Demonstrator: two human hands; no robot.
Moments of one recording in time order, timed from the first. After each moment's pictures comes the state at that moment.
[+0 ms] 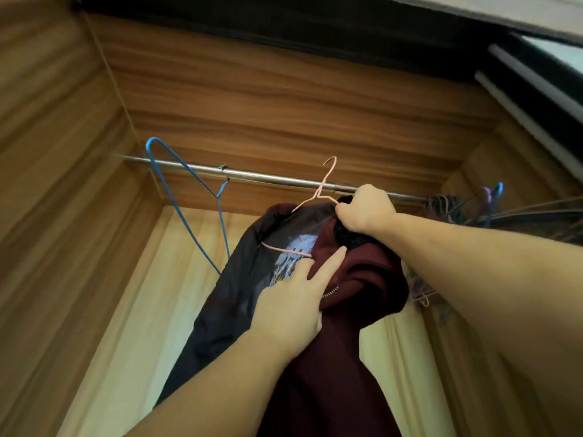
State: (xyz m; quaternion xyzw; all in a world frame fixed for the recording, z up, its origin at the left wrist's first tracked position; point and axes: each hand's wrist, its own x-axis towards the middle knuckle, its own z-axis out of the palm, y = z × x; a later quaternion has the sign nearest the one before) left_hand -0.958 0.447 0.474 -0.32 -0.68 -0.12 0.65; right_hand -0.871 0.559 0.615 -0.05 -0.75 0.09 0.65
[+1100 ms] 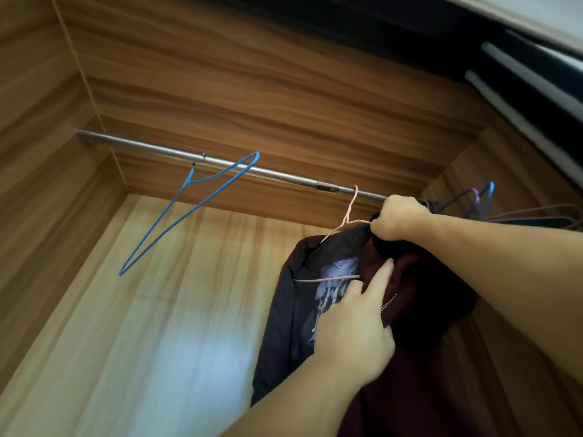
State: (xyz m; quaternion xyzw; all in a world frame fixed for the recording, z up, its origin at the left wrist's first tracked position) left_hand -0.943 0.555 0.471 -0.50 -0.63 -0.29 0.52; right_hand -0.854 0.631 0.624 -0.23 -0.78 -0.01 0.58
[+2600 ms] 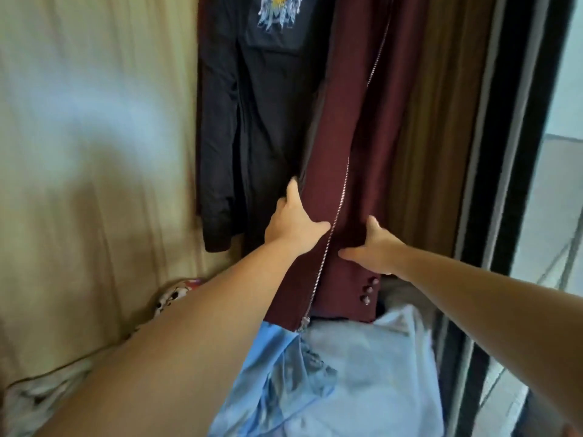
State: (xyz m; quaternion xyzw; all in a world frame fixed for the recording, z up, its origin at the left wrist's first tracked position) left_hand -0.903 0.511 0.138 -0.45 -0.77 -0.45 0.06; right_hand -0.768 0.602 0.123 -0.41 -0.84 0.27 0.23
